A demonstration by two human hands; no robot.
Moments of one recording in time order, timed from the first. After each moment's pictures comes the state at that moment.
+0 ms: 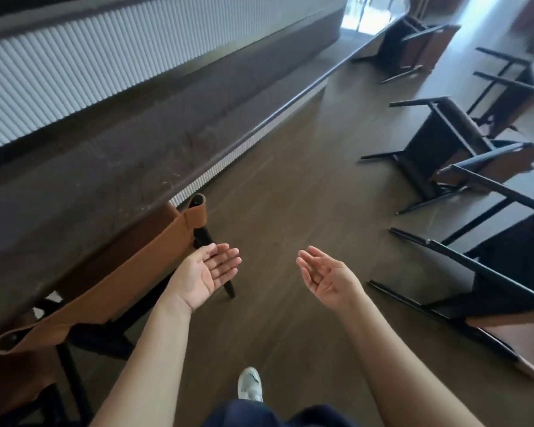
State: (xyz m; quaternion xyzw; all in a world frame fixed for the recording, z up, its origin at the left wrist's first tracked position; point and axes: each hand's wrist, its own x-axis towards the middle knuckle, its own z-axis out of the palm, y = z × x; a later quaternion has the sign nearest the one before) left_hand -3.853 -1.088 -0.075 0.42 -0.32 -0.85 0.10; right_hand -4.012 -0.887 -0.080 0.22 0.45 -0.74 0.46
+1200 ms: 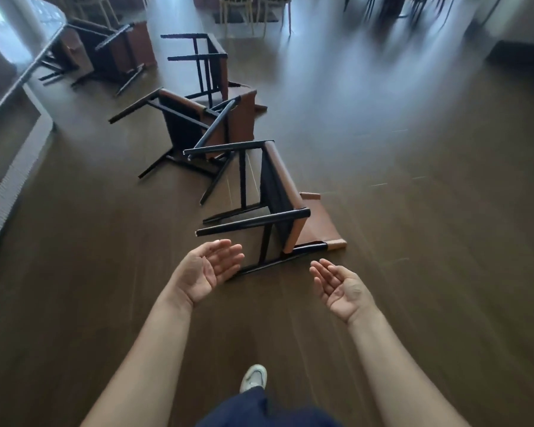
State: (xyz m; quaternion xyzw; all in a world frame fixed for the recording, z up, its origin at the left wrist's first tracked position) left_hand -4.185 -0.659 -0.064 0.20 -0.45 -0.82 -0.28; right_hand -4.110 -0.396 -0.084 0.41 0.28 -0.86 0.06
